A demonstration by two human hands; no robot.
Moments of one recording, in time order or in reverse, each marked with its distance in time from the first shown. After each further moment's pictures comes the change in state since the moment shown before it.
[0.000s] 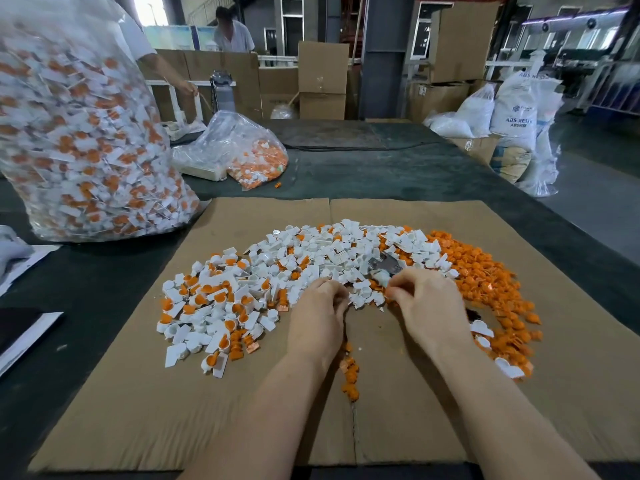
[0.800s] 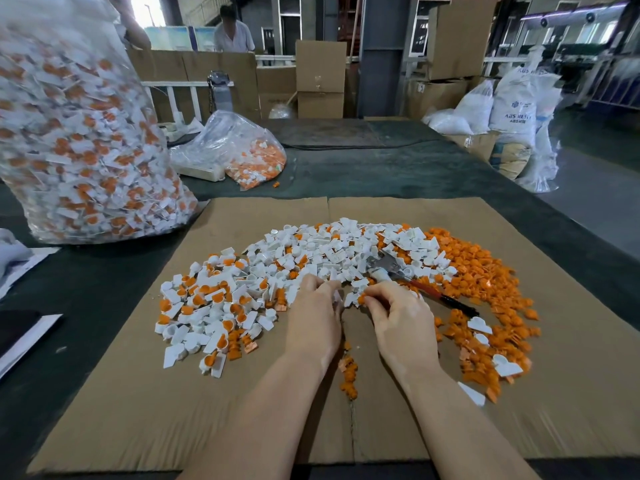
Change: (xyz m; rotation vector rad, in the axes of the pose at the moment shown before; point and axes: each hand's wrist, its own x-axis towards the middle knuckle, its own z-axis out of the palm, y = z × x) left_hand -0.001 0.000 0.000 0.116 -0.032 -0.018; right_hand -0.026 -0.007 0.033 0.208 0.112 -0.071
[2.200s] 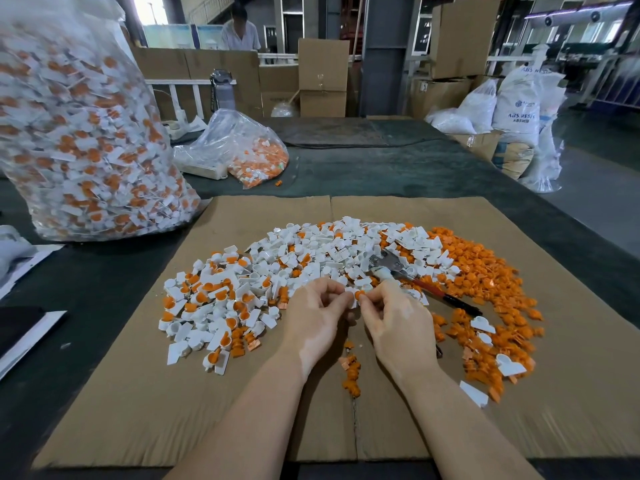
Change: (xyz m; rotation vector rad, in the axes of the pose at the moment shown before) left_hand -0.008 0.000 -0.014 -0.657 -0.104 -0.173; right_hand -0.004 -0.003 0.004 -0.099 0.013 -0.108
